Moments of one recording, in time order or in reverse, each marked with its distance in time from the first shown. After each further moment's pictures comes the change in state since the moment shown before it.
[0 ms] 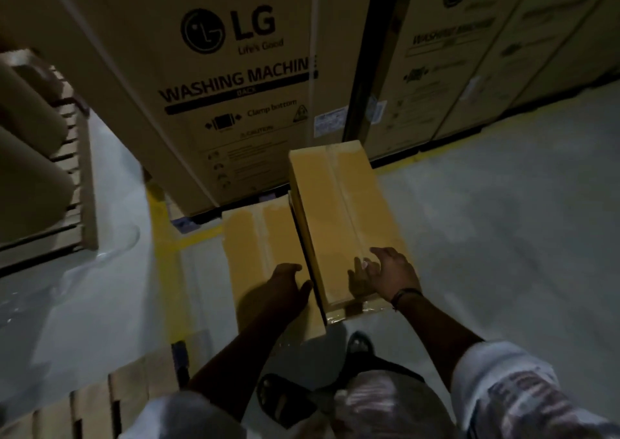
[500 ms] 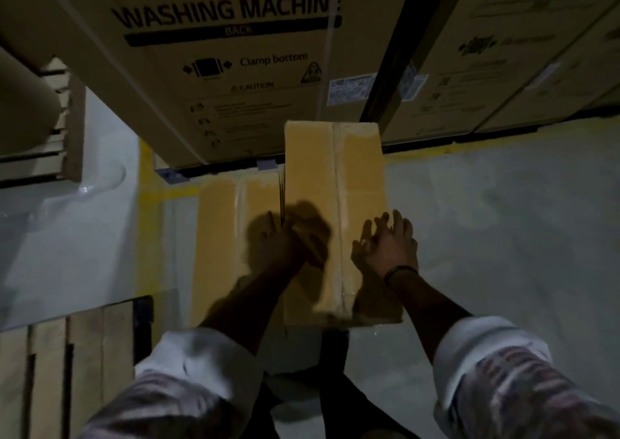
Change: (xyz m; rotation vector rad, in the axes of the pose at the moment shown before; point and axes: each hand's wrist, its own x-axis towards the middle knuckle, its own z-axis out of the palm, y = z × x) left_hand 0.167 0.064 0.056 -0.037 0.072 -0.170; right_hand 0.183 0.061 -0.007 -0.206 -0.115 -0.049
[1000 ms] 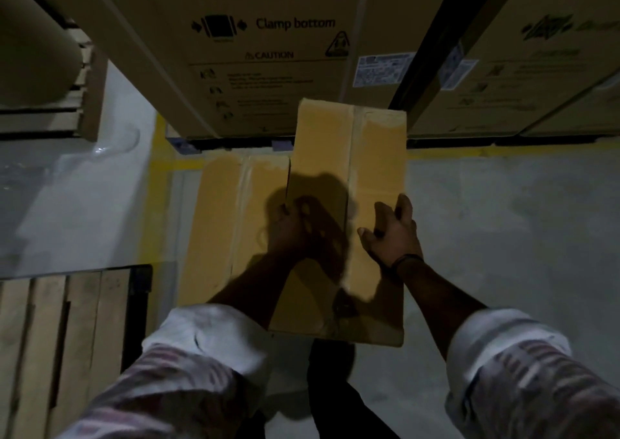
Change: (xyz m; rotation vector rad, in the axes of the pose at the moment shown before) left_hand 0.072 0.005 0.045 -0.093 0.007 -0.156; right_hand 0.080 0.021 0.027 0.223 -0.086 -0.126
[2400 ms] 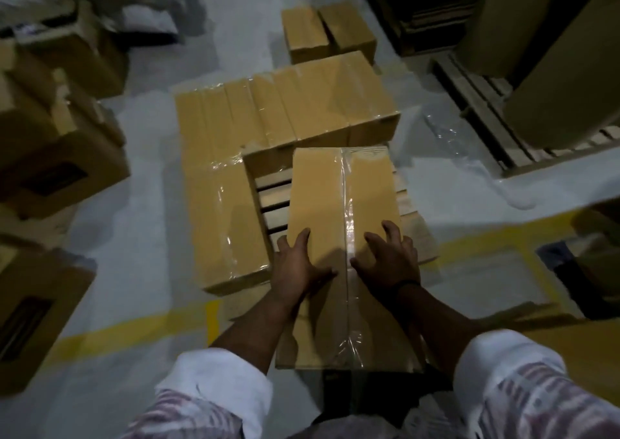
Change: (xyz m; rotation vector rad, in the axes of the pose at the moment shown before) left_hand -0.651 -0.540 -0.098 -0.666 0.810 -1.022; right_hand -0.540 -0.492 0.400 -0.584 -0.346 -1.395
